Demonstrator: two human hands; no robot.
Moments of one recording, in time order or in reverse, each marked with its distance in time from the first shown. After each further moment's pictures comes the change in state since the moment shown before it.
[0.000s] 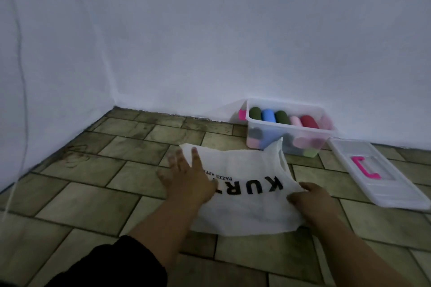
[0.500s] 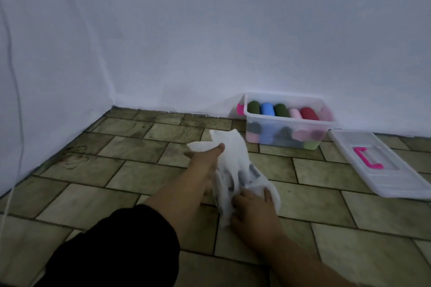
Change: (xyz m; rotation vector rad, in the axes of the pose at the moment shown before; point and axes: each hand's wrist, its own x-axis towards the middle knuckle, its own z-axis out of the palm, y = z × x) left_hand 0.013 0.048 -0.029 -1.366 -0.316 -0.503; right_hand -0.049 -0.001 0.080 -0.523 -0.199 -0.814
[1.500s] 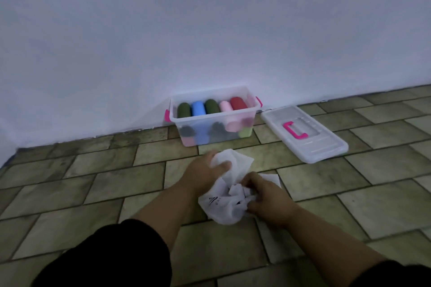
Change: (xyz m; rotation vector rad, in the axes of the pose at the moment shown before) left_hand 0.009 -0.036 0.116 0.937 -0.457 0.740; right_hand -0.042 0.132 -0.059 0.413 0.157 0.223
